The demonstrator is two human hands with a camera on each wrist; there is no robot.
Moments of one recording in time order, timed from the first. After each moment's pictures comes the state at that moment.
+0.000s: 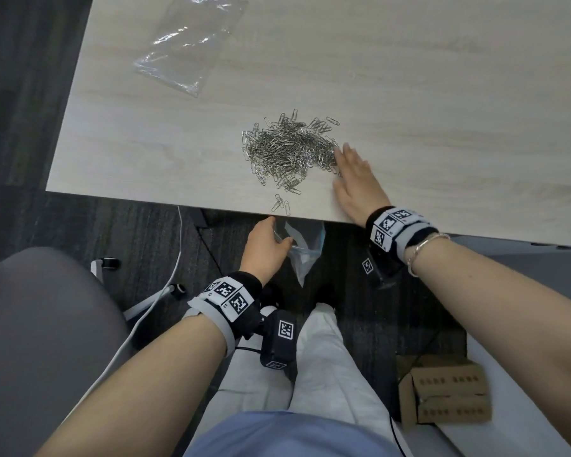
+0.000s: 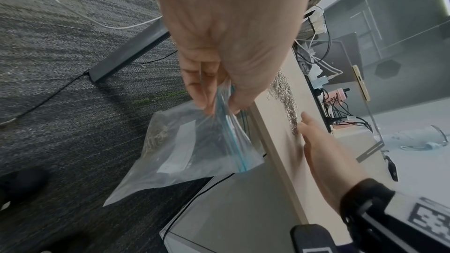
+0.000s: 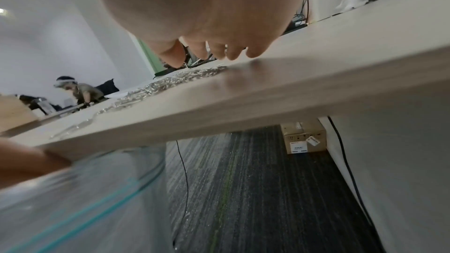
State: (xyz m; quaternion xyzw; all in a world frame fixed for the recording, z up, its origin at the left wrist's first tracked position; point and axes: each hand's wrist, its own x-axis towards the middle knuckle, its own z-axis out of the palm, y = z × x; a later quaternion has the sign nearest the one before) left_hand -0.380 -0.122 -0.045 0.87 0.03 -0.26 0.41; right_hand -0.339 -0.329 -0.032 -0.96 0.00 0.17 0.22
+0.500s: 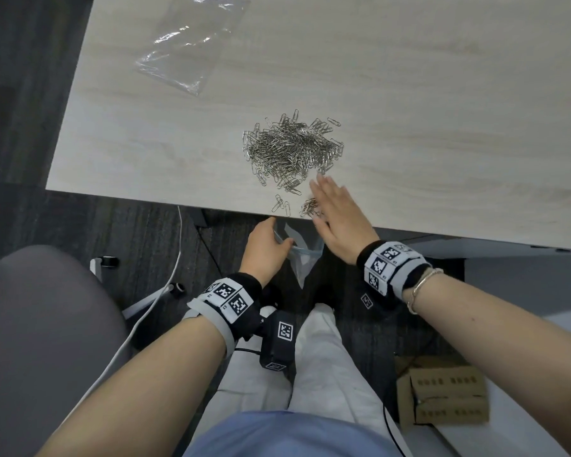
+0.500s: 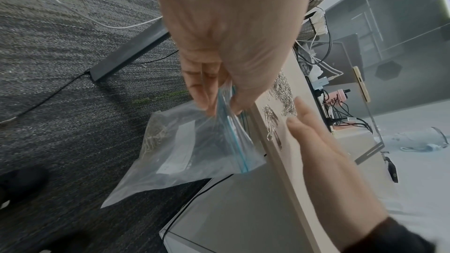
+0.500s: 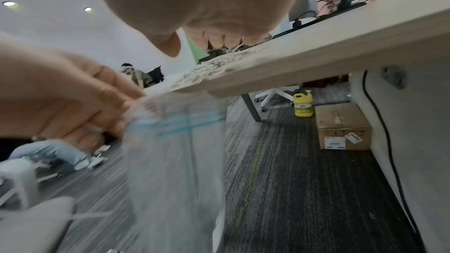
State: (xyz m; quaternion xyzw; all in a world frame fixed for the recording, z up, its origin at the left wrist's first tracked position) left_hand -0.380 -0.122 -0.047 0.87 0.03 -0.25 0.42; right_hand -0.383 -0.299 -0.031 -0.96 -0.10 0.17 0.20
